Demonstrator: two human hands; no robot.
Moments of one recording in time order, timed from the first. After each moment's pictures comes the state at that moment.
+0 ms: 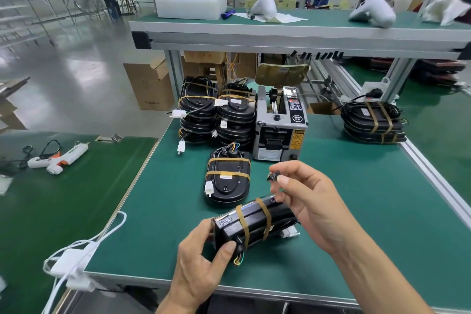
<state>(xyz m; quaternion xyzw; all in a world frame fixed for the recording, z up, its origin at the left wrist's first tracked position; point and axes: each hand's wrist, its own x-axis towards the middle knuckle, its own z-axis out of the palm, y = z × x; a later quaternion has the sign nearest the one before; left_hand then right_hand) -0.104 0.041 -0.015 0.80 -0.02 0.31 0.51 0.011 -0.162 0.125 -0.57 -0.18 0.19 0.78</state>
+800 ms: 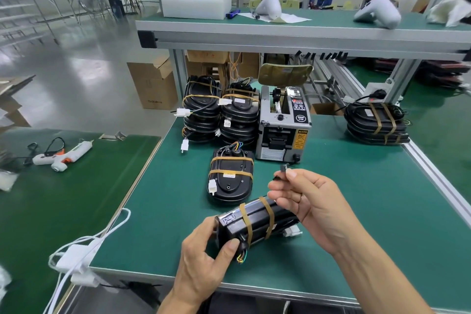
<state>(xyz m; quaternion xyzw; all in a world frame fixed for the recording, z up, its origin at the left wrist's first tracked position) -0.103 0.041 -0.019 0.80 -0.03 0.31 0.51 0.007 -0.160 0.127 -0.54 -0.09 0.22 0.81</state>
